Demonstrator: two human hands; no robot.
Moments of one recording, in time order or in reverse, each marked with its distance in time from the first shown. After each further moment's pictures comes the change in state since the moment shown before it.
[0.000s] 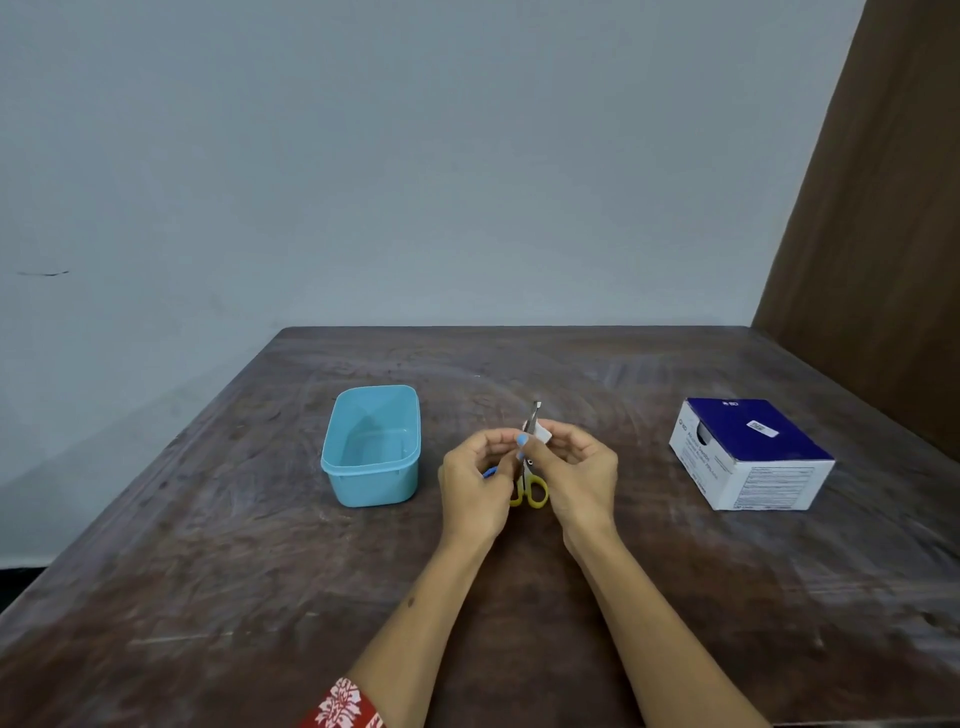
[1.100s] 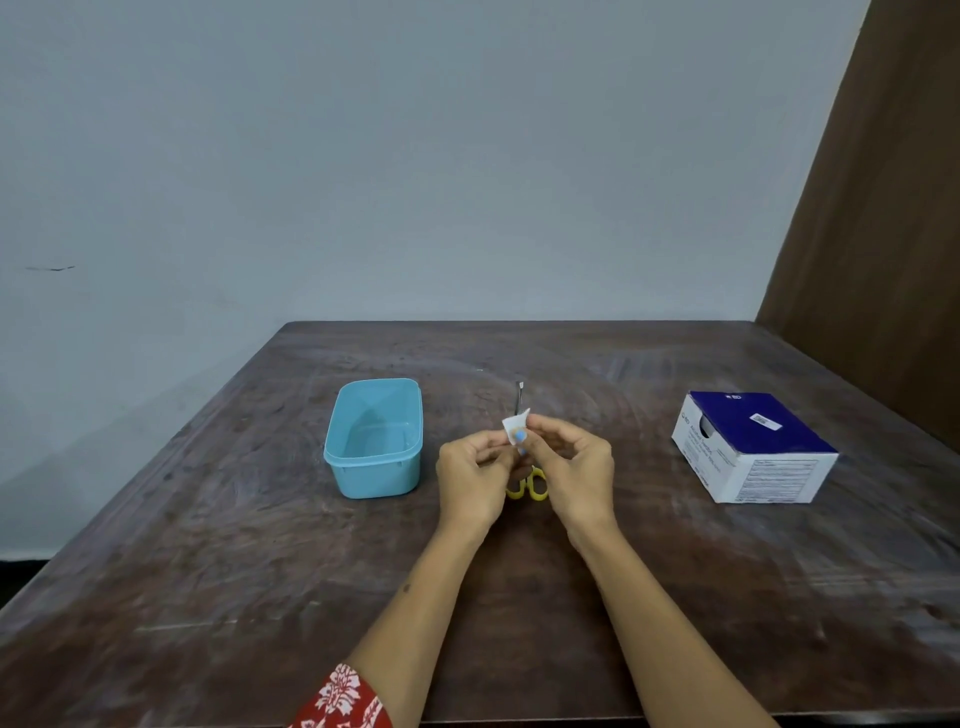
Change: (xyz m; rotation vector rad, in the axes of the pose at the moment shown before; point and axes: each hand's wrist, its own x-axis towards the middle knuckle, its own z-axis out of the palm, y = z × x) left_hand 0.000 0.002 -0.003 -0.102 -0.053 -0.138; right_hand 0.004 0.010 -0.001 -0.150 -0.075 -0.078
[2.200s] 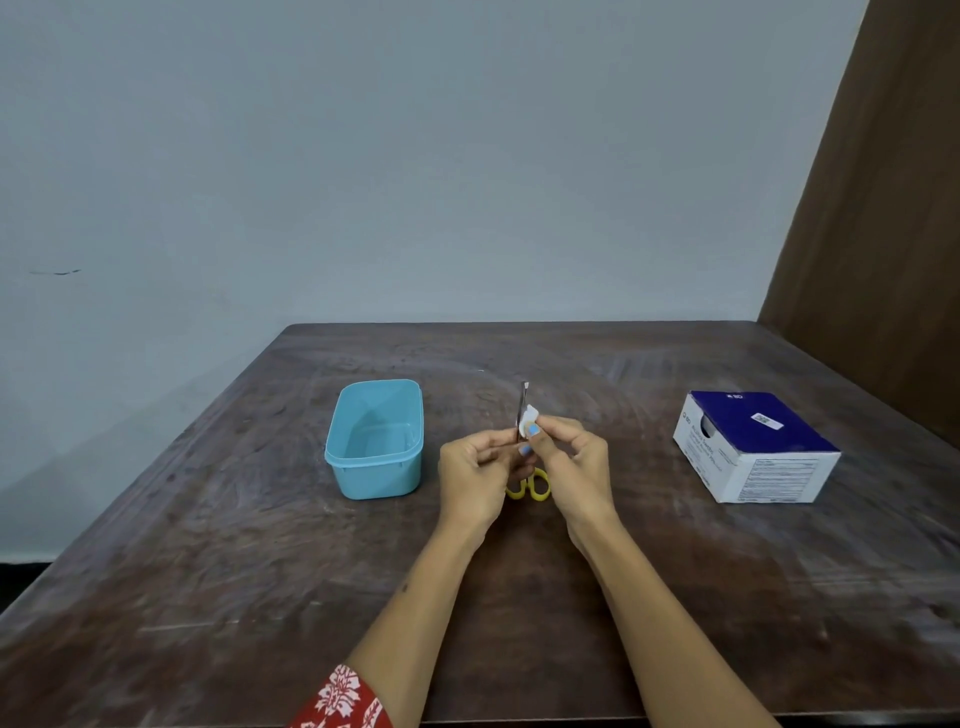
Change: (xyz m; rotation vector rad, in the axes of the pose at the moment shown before) left_hand -0.003 0.005 0.001 -0.159 -0.044 -0.034; right_hand -0.001 -0.006 0.000 0.123 -0.063 0.025
